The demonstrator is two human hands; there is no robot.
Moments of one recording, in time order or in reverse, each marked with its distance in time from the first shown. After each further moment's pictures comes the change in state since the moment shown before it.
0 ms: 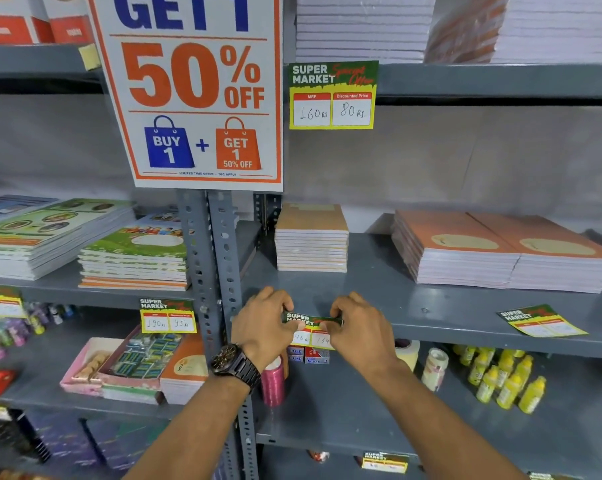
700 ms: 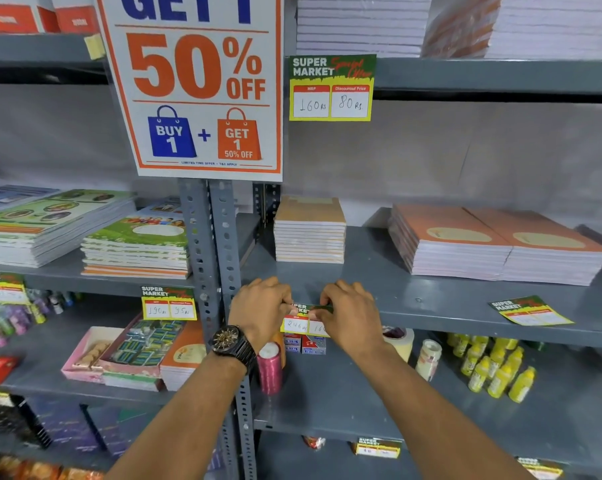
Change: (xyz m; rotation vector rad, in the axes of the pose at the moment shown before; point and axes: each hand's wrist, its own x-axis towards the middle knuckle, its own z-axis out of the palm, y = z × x) left_hand 0.002 0.005 -0.014 0.161 -0.027 0.127; right_hand 0.006 -0.006 0.006 -0.086 0.029 -0.136
